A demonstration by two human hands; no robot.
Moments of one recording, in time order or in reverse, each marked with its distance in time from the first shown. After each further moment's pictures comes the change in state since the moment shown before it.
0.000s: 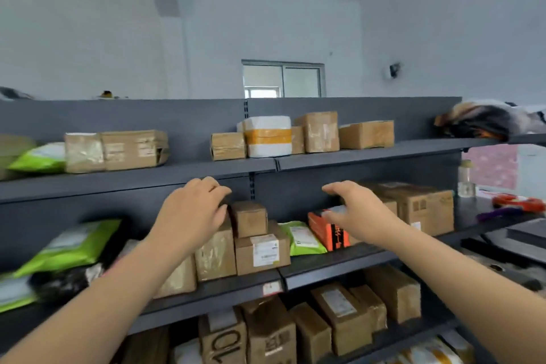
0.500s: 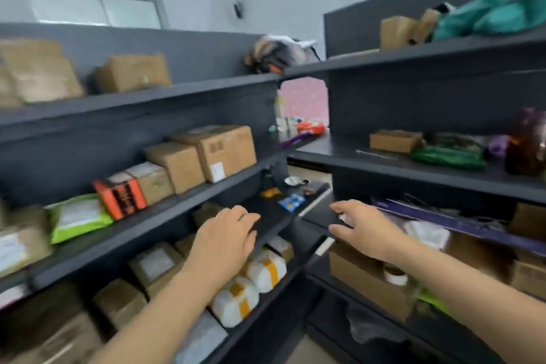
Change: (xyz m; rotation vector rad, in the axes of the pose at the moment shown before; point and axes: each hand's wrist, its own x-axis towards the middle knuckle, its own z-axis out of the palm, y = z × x) left_hand 0.011 0.466 0.108 -0.465 -0.193 0.439; right_hand -0.261 0.347 -0.110 -0.108 -0.114 0.609
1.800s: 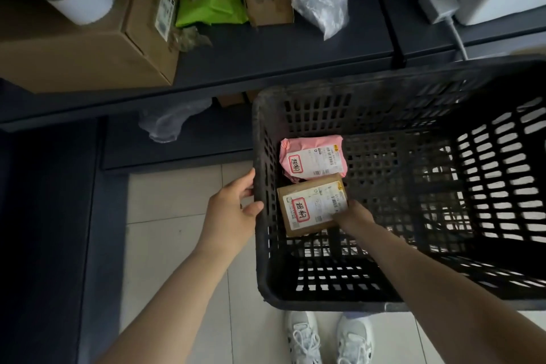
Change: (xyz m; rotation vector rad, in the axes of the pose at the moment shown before) left_hand -0.129 0.430 0.542 -0.906 -1.066 -0.062; right_hand -0.289 0.542 0.522 0.725 -0.120 1.721
